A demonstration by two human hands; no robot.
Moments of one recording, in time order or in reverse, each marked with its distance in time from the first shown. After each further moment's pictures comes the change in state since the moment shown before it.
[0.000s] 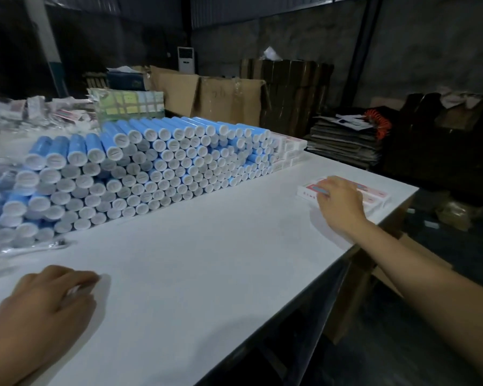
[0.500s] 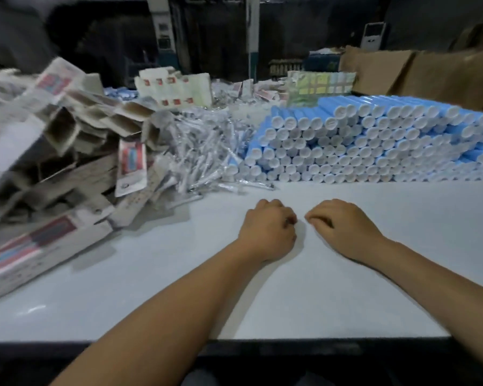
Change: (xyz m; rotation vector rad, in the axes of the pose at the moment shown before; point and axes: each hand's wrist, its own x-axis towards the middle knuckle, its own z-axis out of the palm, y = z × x) left_hand -0.023 0.074 -0.039 -0.030 0.052 -0.057; right_hand -0.124 -0.272 0.062 0.376 -0.461 -0.845
